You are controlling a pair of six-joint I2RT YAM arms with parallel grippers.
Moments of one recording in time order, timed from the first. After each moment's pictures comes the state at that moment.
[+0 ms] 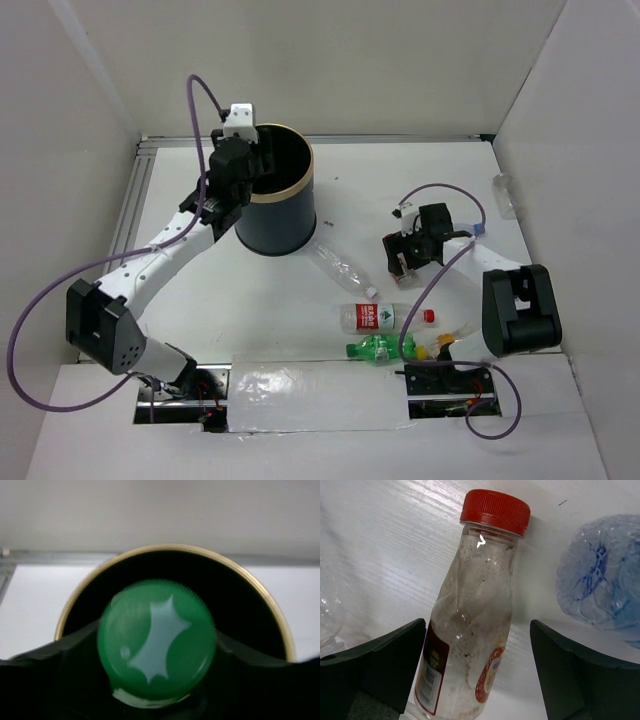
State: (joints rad) left arm -0.50 1.43 1.31 0.03 -0.51 -0.14; right arm 0.12 1.45 0.73 -0.29 -0.26 -0.24
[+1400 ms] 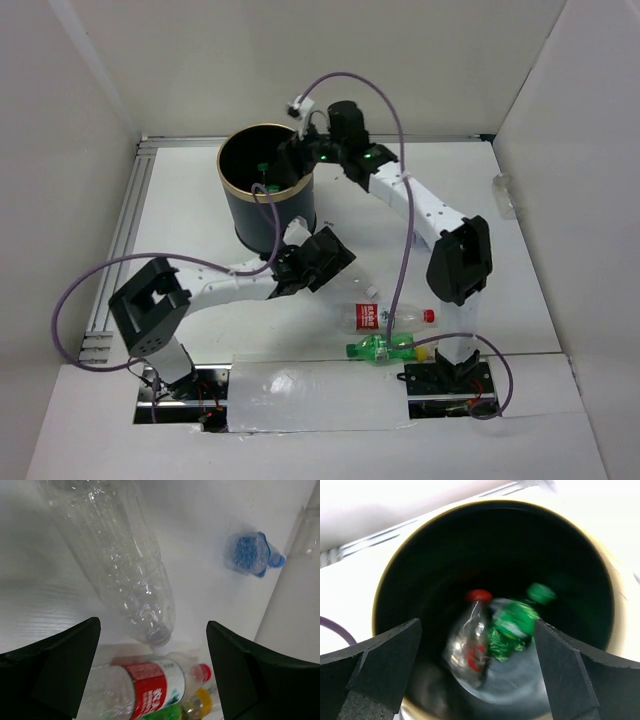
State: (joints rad) left arm -0.95 1.59 0.97 -0.11 -0.34 -1.43; right arm 0.59 1.97 1.86 -0.18 -0.59 -0.10
